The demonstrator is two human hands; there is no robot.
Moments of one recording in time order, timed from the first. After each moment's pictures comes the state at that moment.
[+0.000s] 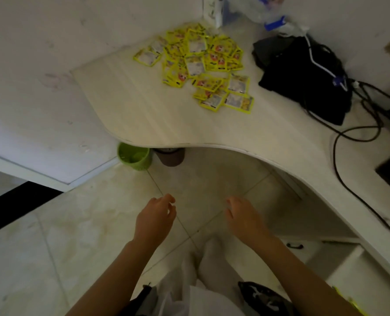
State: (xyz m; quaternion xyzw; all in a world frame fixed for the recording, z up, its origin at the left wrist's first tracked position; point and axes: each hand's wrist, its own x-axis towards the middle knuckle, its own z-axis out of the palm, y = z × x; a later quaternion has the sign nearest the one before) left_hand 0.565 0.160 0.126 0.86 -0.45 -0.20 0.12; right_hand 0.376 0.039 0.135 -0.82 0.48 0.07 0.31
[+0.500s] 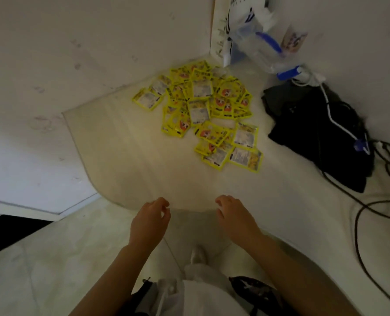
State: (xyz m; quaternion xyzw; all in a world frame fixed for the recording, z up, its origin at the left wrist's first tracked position) left_hand 0.675 -0.008 0.126 0.88 -0.39 -0.20 0.17; right_hand 0.502 -0.141 0.138 -0.85 0.43 0.07 0.28
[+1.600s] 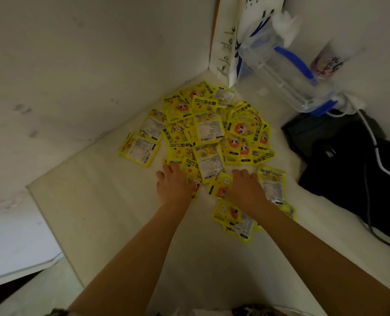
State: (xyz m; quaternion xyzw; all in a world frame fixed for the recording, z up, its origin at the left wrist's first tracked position) left_hand 0.846 -0.289 0.105 0.90 -0.37 -0.24 0.08; right_hand 0.687 -0.368 0.119 -0.80 0.52 0.20 0.21
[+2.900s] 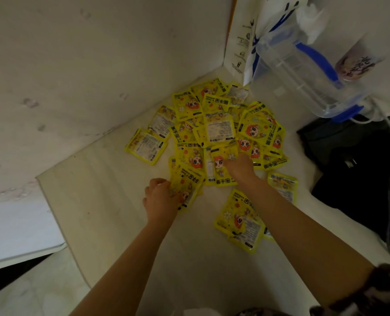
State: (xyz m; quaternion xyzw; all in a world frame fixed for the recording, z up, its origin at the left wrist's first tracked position) left_hand 0.866 -0.248 0.102 0.90 -0.26 -0.30 0.15; right_hand 0.747 -0.424 0.089 -0.57 0.67 -0.02 0.48
